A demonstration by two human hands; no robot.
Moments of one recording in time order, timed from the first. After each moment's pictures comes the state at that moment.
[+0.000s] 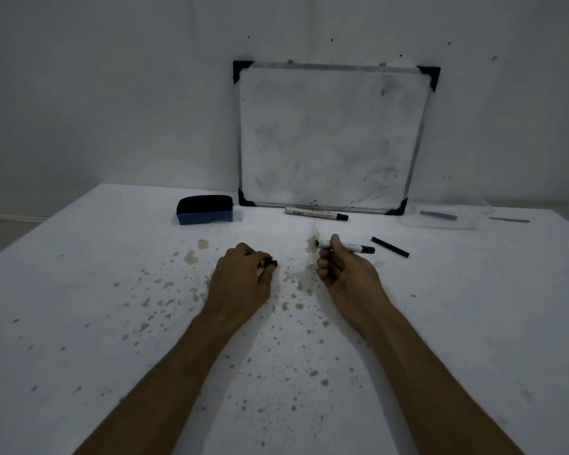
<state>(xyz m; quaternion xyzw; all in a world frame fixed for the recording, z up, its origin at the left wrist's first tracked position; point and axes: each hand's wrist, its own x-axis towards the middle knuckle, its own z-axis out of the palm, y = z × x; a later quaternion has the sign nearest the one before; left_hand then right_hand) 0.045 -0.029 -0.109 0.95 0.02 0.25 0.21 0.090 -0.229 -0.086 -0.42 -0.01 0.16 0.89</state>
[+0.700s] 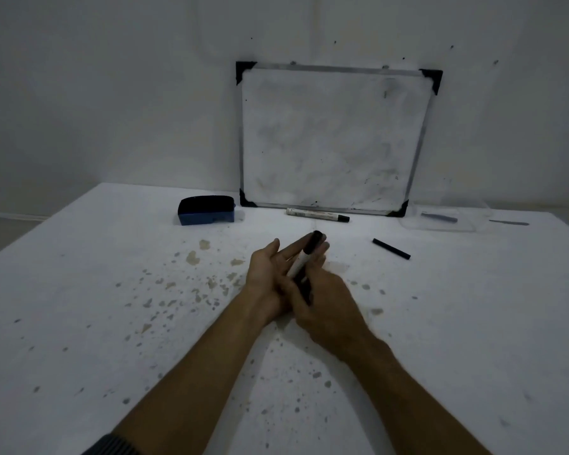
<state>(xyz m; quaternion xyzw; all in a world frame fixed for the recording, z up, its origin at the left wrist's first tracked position) 0.074 -0.075 -0.089 0.26 0.09 -0.12 0.95 0.047 -0.203 -0.092 -0.85 -0.26 -0.12 0.44</state>
